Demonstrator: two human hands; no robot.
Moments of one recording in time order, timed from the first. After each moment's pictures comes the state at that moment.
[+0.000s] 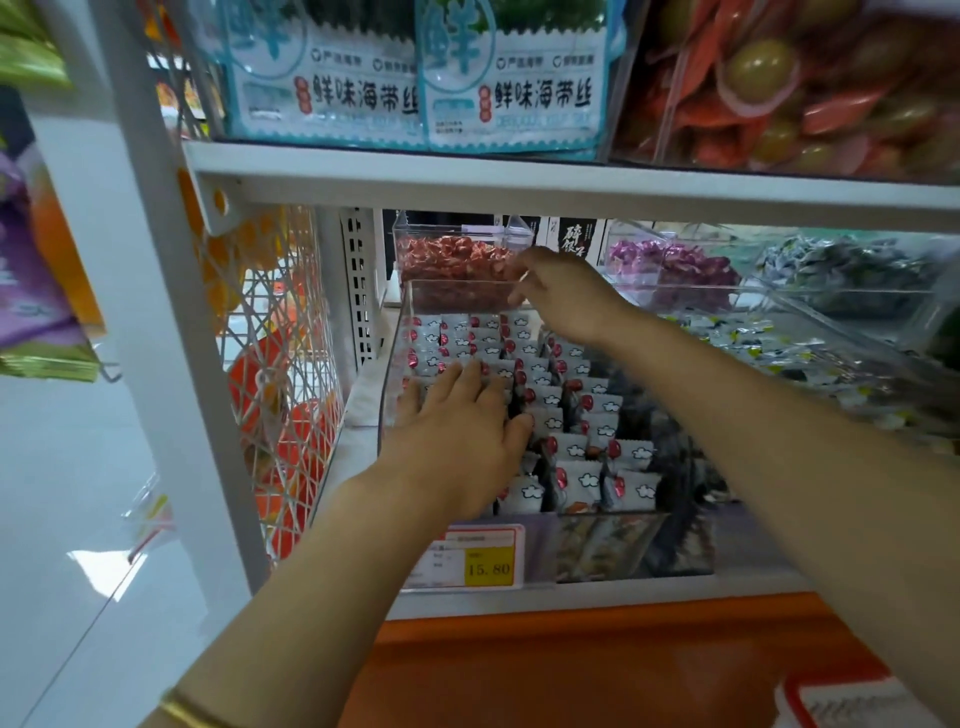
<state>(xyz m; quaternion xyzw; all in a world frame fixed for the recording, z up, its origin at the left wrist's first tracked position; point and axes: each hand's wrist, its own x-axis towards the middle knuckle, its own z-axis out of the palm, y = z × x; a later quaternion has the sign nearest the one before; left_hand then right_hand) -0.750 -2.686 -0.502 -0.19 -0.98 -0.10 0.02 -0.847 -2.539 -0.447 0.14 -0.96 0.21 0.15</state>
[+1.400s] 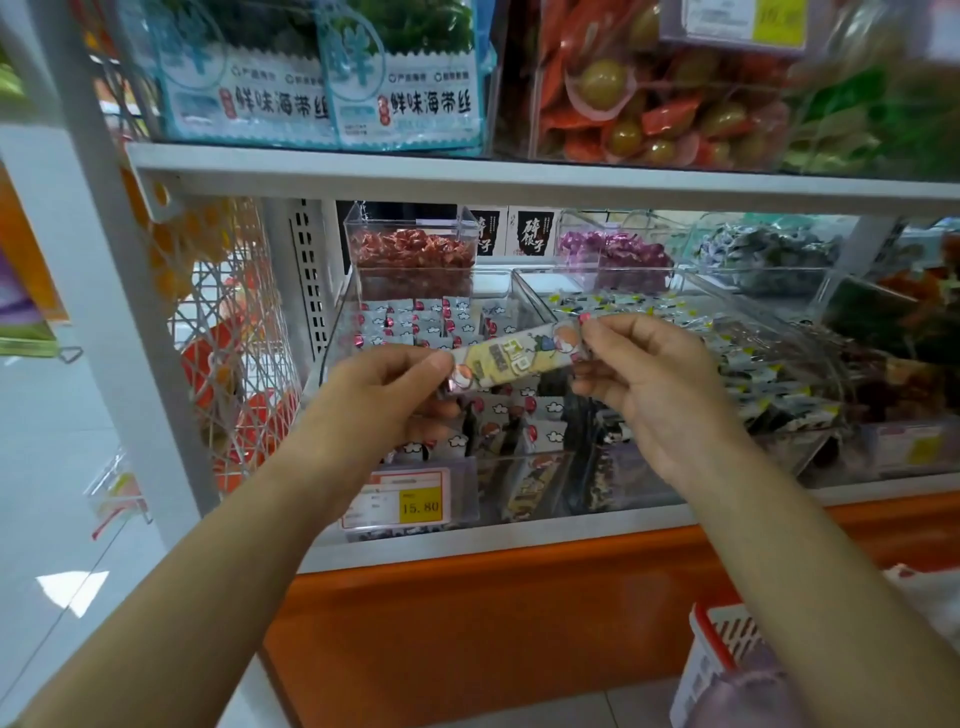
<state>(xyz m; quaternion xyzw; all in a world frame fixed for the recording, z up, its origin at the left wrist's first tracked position) -0.692 -2.689 -0.480 -0.10 -0.73 -0.68 -0.02 -0.676 -2.490 -0.474 0.02 -0.65 0.74 0.18</state>
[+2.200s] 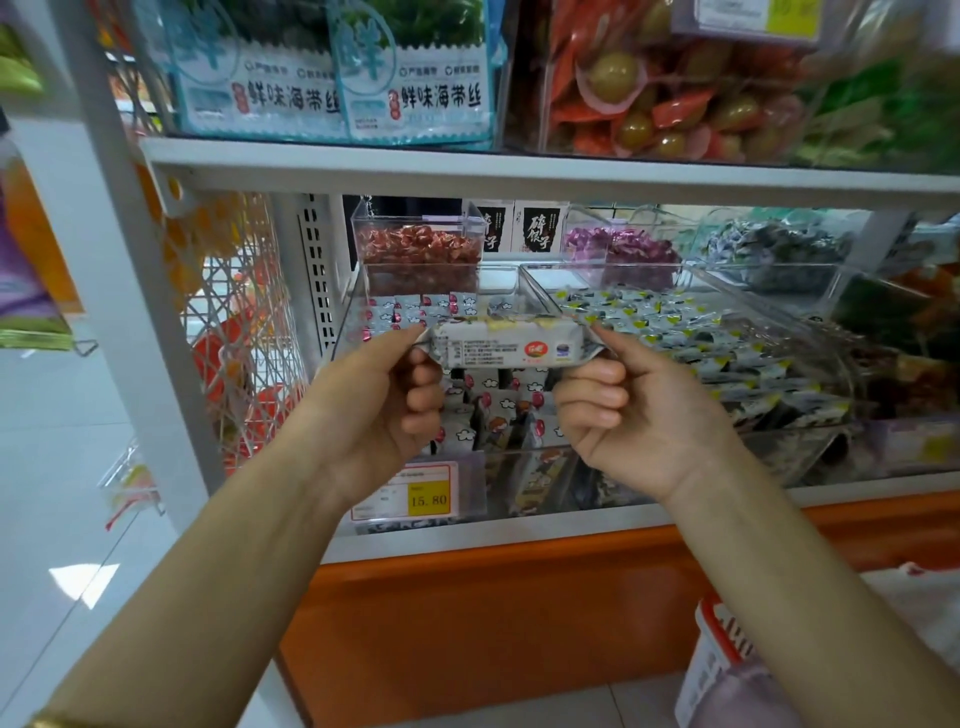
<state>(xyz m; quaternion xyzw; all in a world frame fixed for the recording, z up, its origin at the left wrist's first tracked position) -0.690 -2.690 -0.469 0.00 -0.49 -0.85 -0.16 -0.669 -2.505 -0.473 -0.02 -0.33 0.94 -0.12</state>
